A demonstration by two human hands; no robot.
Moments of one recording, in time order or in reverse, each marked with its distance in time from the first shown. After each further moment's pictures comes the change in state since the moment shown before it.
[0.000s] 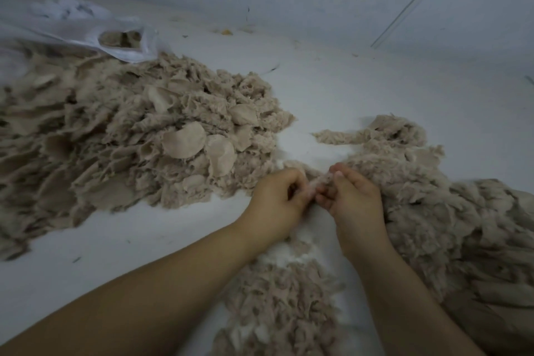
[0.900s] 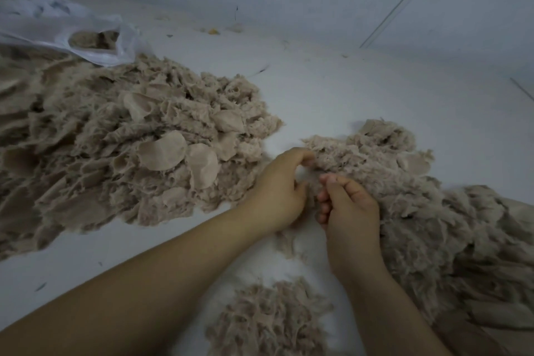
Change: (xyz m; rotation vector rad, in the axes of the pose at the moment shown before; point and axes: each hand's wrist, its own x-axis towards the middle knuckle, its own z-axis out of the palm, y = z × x) left_hand 0.040 0.008 0.006 0.155 -0.084 0.019; right_hand -0.009 -0.006 0.000 0.020 0.043 -0.116
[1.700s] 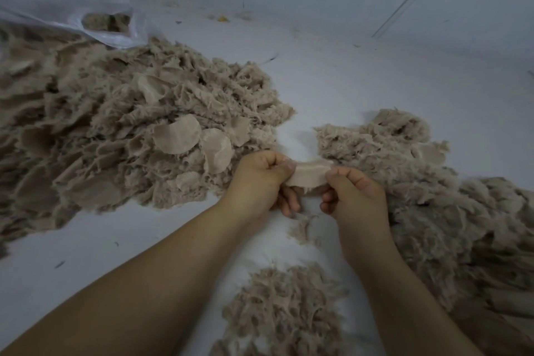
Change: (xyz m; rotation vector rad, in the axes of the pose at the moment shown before) left_hand -0.024 -0.017 -0.017 -0.797 0.047 -0.353; right_hand -0.003 0.002 0.003 -0.097 -0.070 0.023
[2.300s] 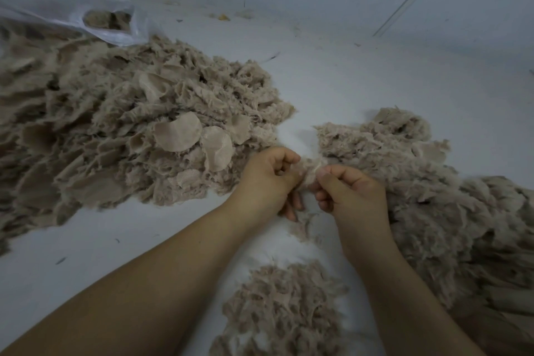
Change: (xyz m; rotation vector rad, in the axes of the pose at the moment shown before) left_hand -0.002 -0.003 0.004 0.188 -0.023 0.093; right_hand -0.003 0.000 -0.002 -0.069 -0.074 -0.056
